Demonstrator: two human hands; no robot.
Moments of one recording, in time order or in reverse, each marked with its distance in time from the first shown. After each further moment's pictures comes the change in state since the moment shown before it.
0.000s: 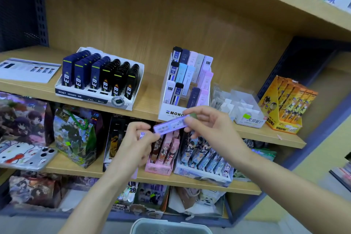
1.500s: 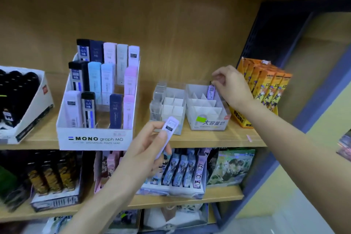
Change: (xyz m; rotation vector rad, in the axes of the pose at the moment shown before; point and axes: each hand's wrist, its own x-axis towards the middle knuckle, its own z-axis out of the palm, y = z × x) left_hand 0.057 -0.002 0.164 0.065 -0.262 0.074; right_hand 0.133 0.120 -0.250 -0.900 0.422 -0.161
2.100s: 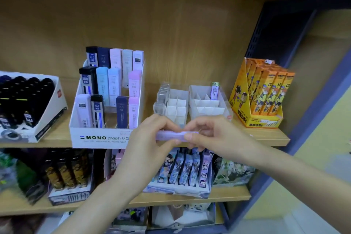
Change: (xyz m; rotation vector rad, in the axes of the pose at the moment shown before) left_hand 0.006 0.012 0.003 0.647 0.133 0.422; right_hand -0.110 -0.100 -0.048 0.707 -0.697 0.133
